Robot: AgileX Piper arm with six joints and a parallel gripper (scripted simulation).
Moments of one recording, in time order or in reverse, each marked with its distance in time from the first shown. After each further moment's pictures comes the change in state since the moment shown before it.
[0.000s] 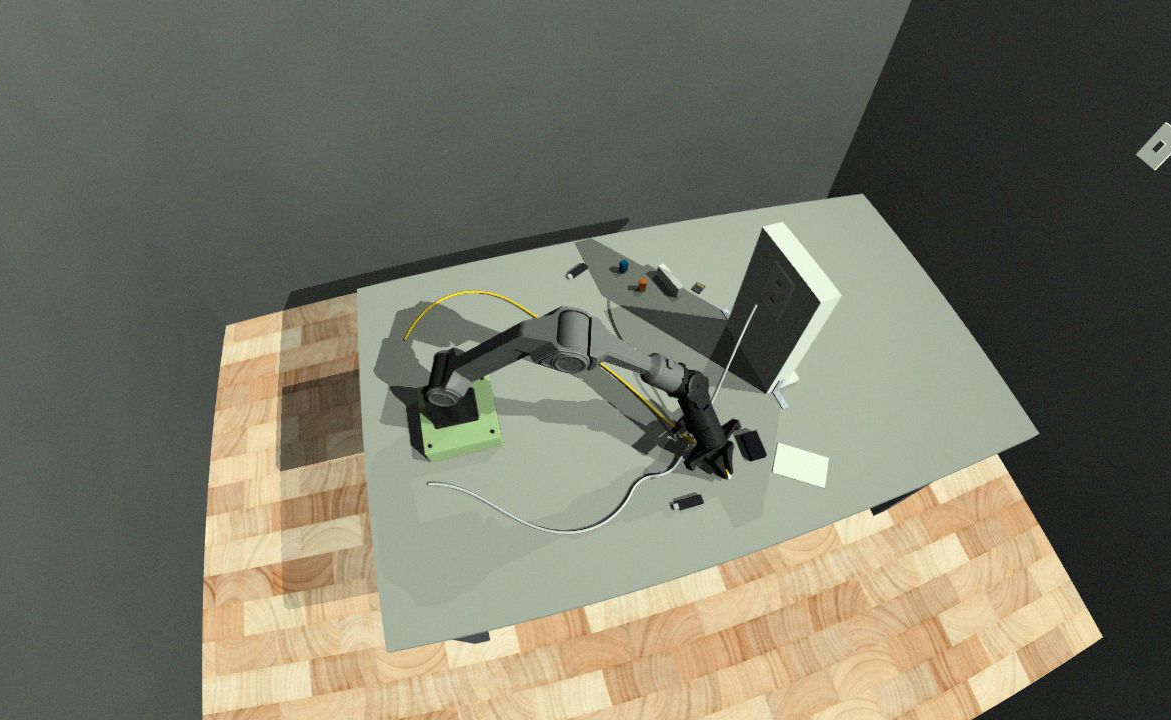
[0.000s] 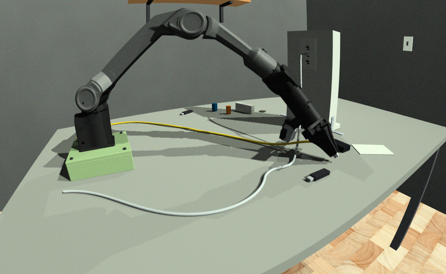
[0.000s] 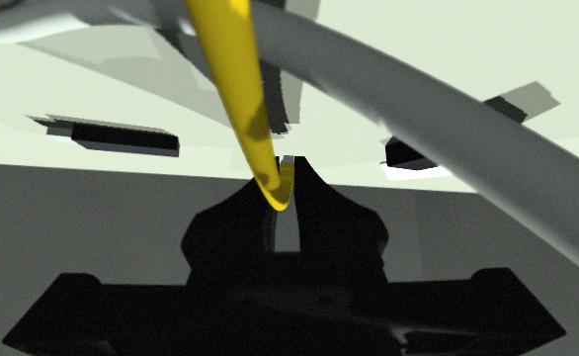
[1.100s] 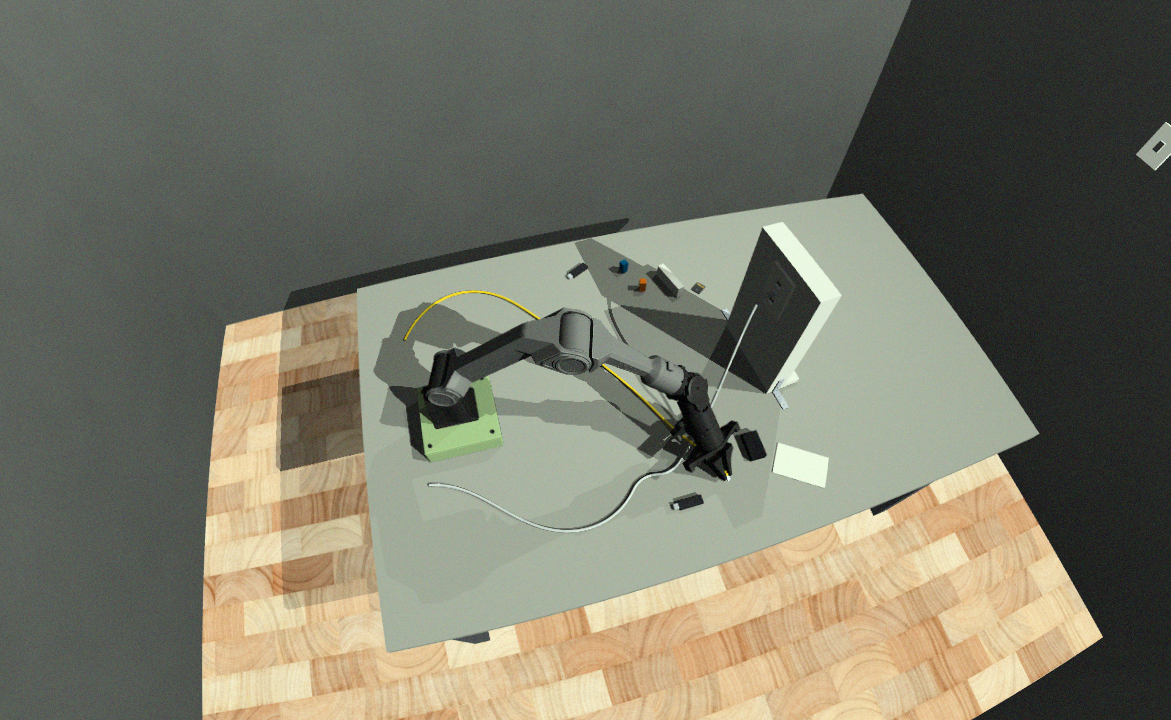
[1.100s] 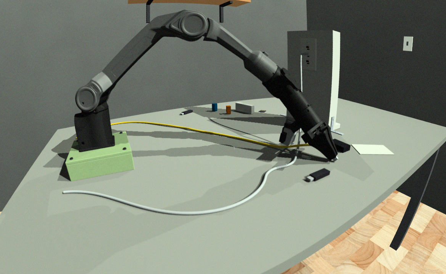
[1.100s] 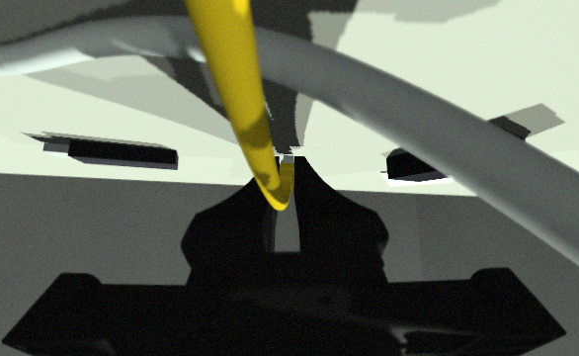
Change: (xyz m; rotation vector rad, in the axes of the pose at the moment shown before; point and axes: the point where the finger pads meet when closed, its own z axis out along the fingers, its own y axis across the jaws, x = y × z) arm -0.006 0.000 0.006 0.000 0.000 0.000
